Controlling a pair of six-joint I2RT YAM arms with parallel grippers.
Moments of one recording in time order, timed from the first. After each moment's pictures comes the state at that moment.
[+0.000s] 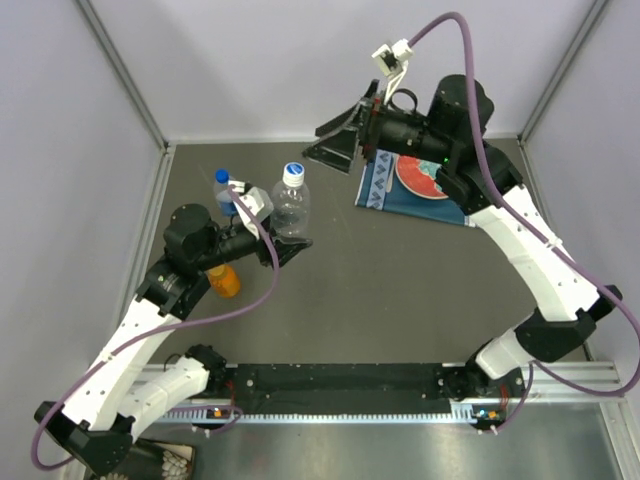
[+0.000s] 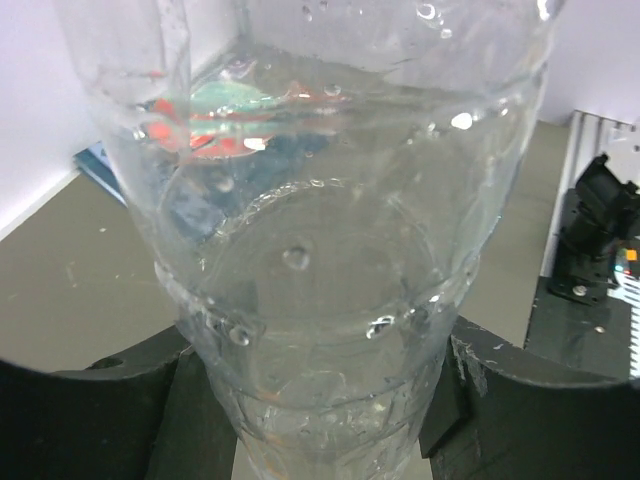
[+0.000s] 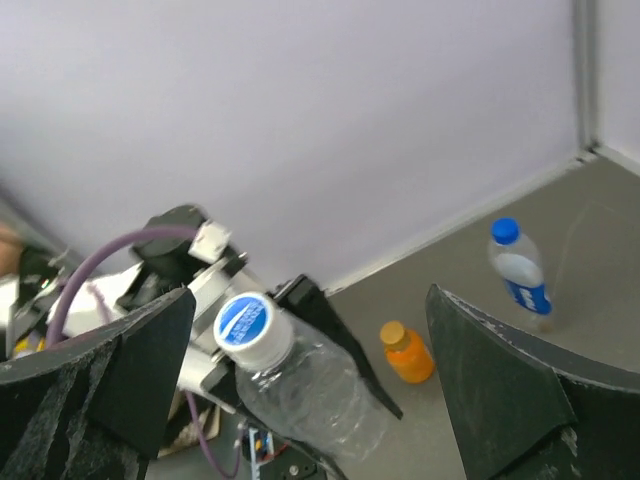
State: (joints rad) left arm -0.50 0.83 0.96 -0.20 0.59 0.05; right arm 0.71 1.53 1.99 -0.37 -0.55 0.49
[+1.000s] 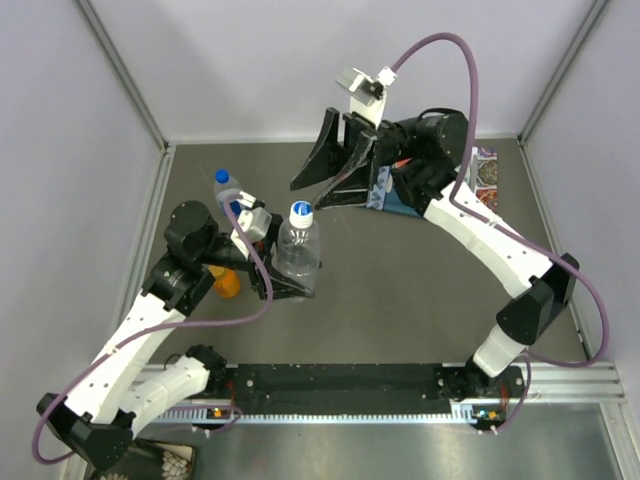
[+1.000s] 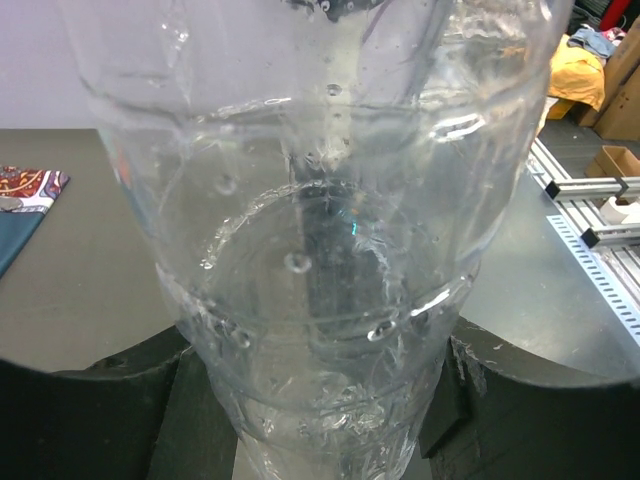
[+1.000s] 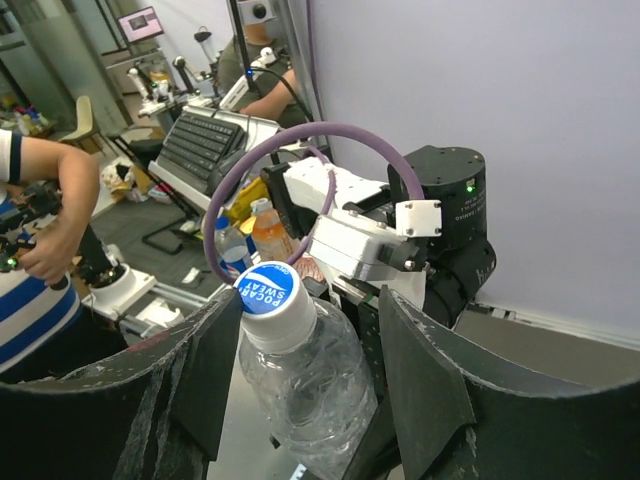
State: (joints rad) left arm -0.52 0.87 0.96 -0.04 1.25 -0.16; right arm 0.72 1.64 1.75 0.81 -1.28 1.12
